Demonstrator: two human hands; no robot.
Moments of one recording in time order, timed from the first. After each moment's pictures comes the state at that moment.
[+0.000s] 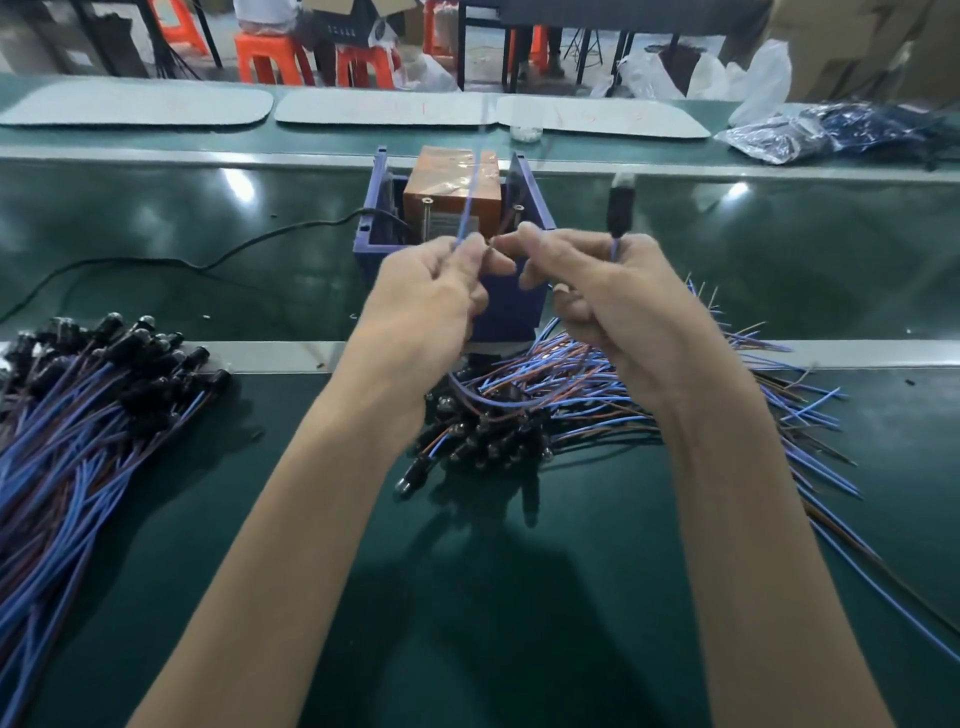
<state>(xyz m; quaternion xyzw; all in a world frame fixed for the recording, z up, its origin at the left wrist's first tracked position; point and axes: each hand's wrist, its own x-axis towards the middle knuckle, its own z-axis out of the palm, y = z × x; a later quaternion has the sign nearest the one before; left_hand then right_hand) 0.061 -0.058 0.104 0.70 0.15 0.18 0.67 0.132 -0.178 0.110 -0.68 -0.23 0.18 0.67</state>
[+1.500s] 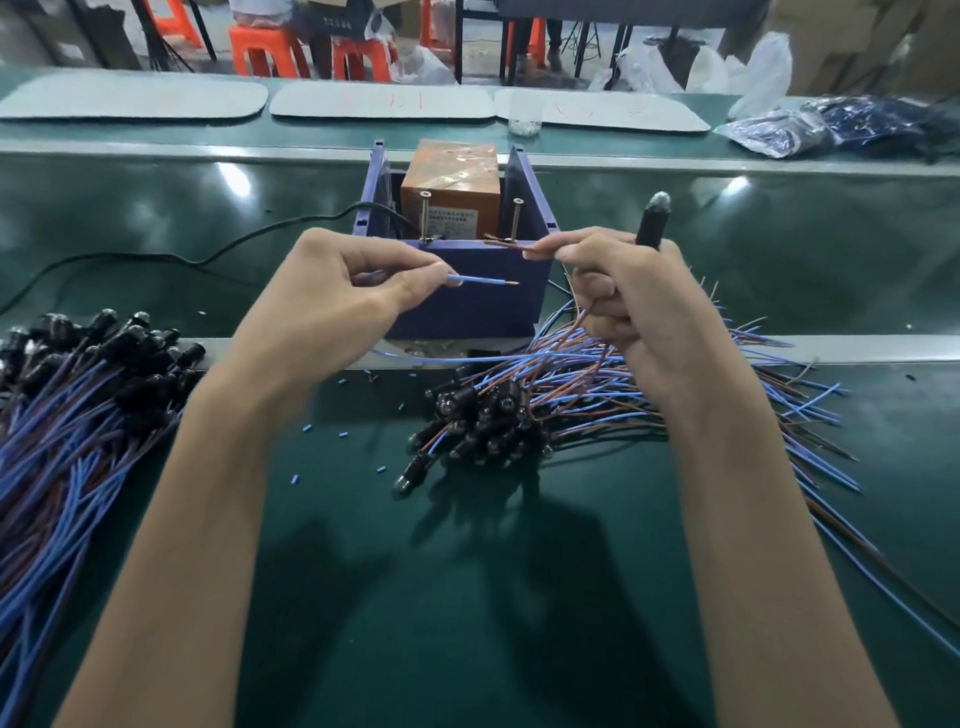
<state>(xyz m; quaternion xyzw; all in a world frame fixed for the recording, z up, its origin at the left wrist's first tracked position) 0.044 -0.001 0.098 0.83 0.09 0.20 0.51 0.146 -0.182 0.104 -0.68 -0.16 0.18 0.69</state>
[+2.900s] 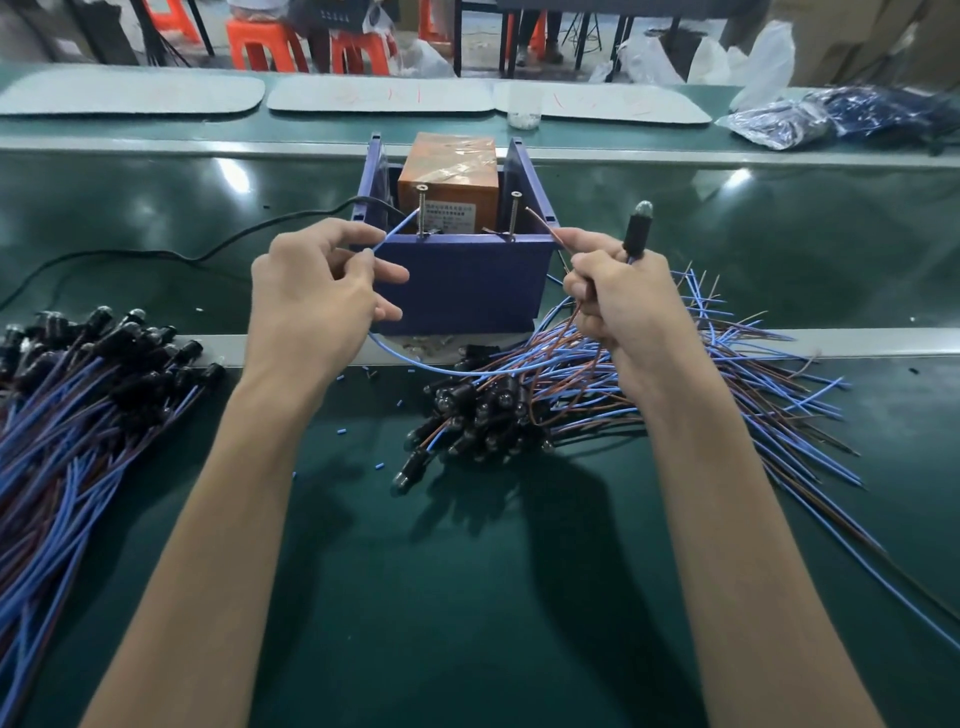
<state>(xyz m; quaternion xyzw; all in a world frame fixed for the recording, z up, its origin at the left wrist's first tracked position) 0.059 0.002 0.079 0.79 0.24 0.30 0.48 0.160 -0.172 0.081 -0.69 -0.07 0.13 0.71</state>
